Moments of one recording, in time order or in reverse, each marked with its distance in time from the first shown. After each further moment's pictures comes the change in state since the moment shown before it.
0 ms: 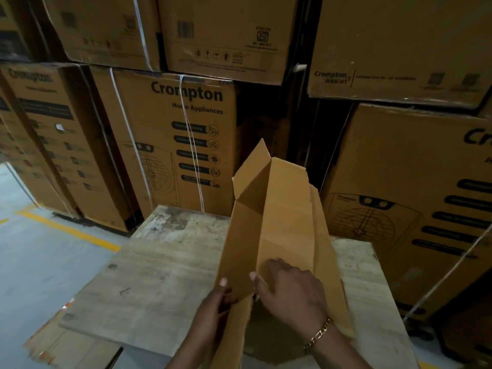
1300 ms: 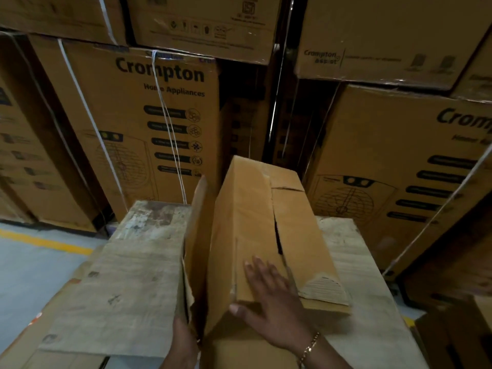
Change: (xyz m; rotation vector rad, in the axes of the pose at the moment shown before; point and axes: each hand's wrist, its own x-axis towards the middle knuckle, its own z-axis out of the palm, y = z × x) left_hand 0.030 -0.023 -0.078 -0.393 0.238 -0.389; right_hand -0.004 -0.050 0.070 0.218 -0.289 -0.001
